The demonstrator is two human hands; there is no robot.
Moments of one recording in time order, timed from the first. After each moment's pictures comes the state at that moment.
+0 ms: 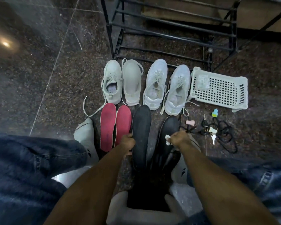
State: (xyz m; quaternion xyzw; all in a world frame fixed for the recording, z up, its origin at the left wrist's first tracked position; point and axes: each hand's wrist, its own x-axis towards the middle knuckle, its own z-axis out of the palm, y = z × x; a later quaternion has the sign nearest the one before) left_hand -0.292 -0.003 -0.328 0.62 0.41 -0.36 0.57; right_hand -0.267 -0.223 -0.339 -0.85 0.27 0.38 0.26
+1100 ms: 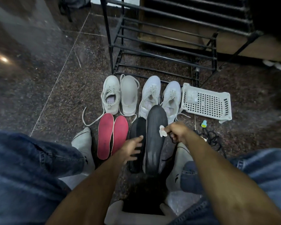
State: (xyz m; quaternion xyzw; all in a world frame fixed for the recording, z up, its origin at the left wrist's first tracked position) left_hand -0.296 -0.011 -0.295 0.59 0.28 -0.43 0.62; right_hand -0.232 -0.217 -0.242 -0.76 0.30 0.33 0.47
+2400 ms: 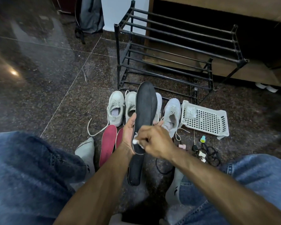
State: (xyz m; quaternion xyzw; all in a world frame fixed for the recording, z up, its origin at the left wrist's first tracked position) left_hand -0.258 -0.016 -0.204 0.20 0.17 -0.26 0.93; right_hand -0.280 -0.130 -0.136 -0.92 -0.27 0.11 0.26
